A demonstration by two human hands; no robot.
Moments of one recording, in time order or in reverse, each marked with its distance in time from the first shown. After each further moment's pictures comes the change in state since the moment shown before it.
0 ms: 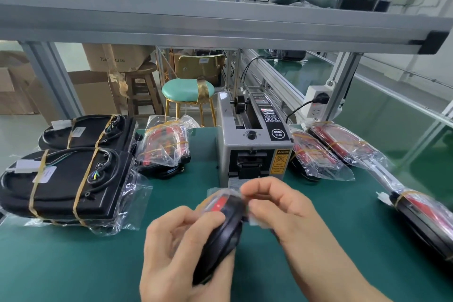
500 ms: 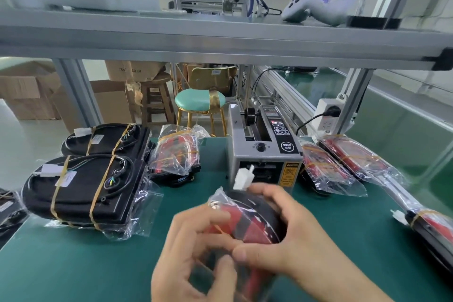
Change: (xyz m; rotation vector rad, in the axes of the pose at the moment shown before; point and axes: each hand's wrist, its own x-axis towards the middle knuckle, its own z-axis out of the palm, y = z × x) left_hand 0.014 0.007 -0.012 -0.408 -0.155 -0.121; right_hand 0.011 0.000 -0.013 -0.148 -0.277 -0.088
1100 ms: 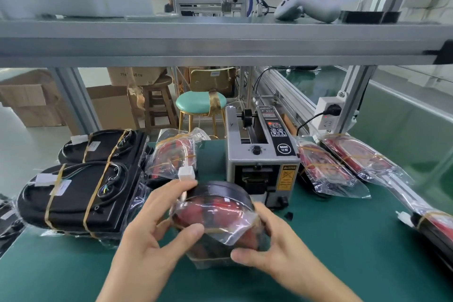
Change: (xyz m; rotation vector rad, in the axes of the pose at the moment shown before) left_hand 0.037 -0.035 -0.038 0.009 -0.206 -0.205; right_hand 0.019 0.051 -0.012 -0.078 -0.101 -0.044
